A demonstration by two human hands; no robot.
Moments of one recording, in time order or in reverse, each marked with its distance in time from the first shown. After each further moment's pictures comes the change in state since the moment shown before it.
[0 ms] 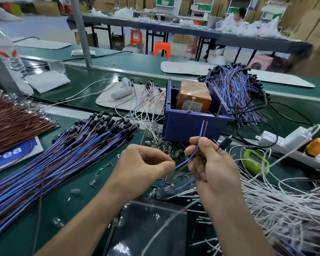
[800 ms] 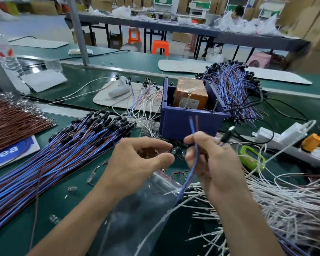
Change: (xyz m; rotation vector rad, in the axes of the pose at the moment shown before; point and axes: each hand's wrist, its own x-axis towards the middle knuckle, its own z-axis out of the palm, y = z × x) left_hand -0.001 0.005 -0.001 -0.059 0.080 0.087; right_hand 0.000 -0.011 -0.009 -0.121 -0.143 -0.031
